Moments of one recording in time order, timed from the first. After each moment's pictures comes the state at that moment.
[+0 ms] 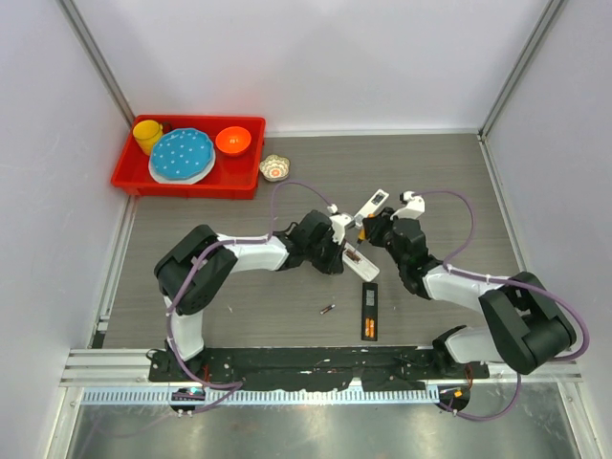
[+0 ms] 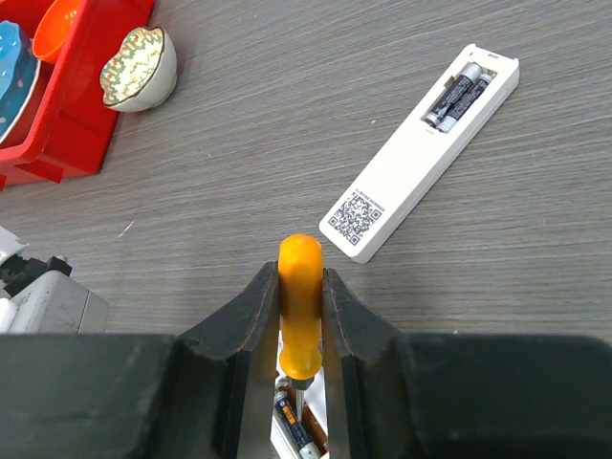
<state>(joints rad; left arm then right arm) -0.84 1.89 1.05 0.07 0.29 -0.26 0.48 1.32 0.42 0.62 0.22 0.57</state>
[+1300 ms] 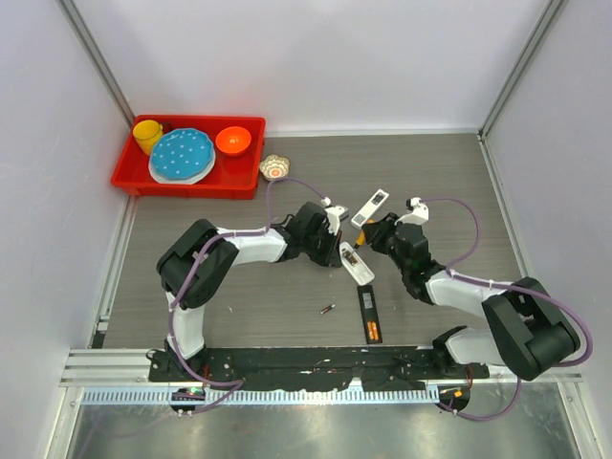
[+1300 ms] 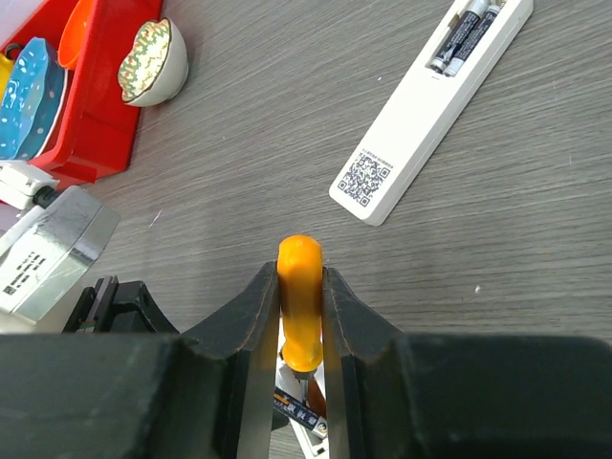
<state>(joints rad) -0.78 1.93 1.09 0.05 0.34 -0.32 0.48 1.31 0.37 0.63 0.18 0.73</state>
